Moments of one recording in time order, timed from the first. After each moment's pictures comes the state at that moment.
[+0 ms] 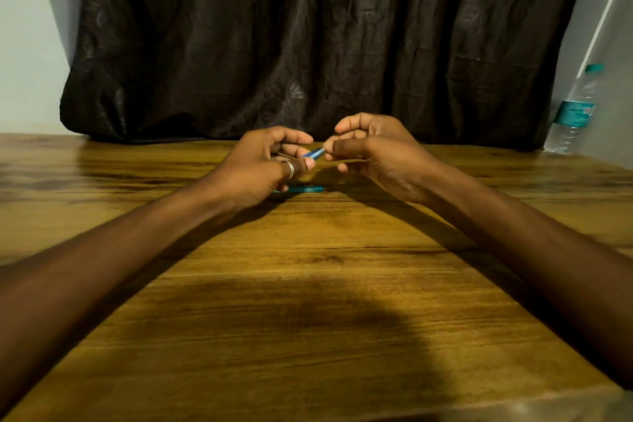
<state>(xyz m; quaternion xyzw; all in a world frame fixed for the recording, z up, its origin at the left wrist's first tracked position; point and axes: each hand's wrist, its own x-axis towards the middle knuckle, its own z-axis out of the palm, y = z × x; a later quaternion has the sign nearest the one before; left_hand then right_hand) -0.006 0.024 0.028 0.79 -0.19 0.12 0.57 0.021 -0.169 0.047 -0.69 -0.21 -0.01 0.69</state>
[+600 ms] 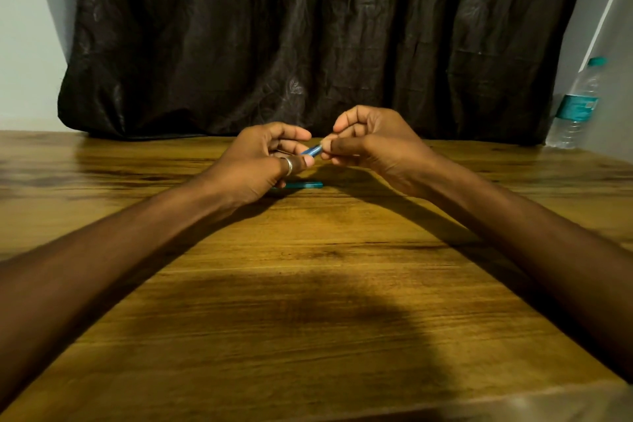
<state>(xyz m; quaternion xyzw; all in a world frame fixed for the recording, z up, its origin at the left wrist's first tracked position) -0.006 0.026 0.026 0.79 -0.18 0.11 0.57 0.022 -0.171 0.047 -0.71 -0.24 -0.03 0.66</state>
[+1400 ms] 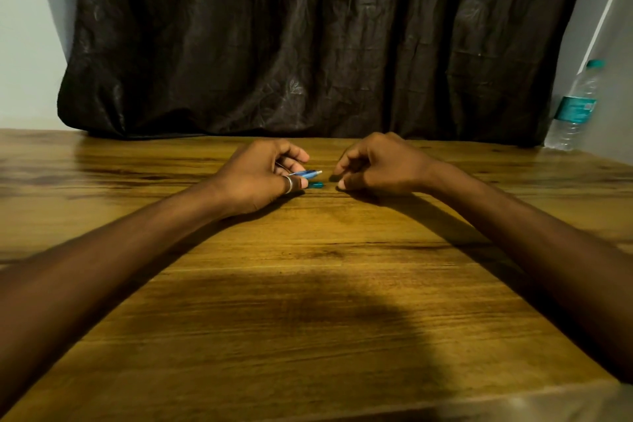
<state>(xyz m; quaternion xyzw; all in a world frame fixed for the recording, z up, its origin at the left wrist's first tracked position) 0.013 0.038 0.012 0.87 -0.20 0.11 0.44 0.042 -0.193 0.037 -0.94 -0.26 -0.09 0.21</state>
